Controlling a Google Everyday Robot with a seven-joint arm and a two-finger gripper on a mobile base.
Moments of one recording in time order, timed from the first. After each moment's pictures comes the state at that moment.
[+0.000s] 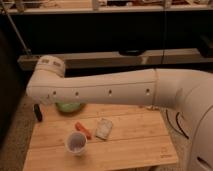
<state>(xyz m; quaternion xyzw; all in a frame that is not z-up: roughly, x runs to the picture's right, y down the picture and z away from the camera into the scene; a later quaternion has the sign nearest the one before) -0.240 0.034 0.627 0.11 -0.21 -0.87 0.43</state>
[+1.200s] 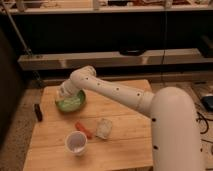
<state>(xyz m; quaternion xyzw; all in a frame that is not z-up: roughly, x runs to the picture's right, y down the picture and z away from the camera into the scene) -0.276 0.034 0.816 0.18 -0.39 -0.74 0.52</state>
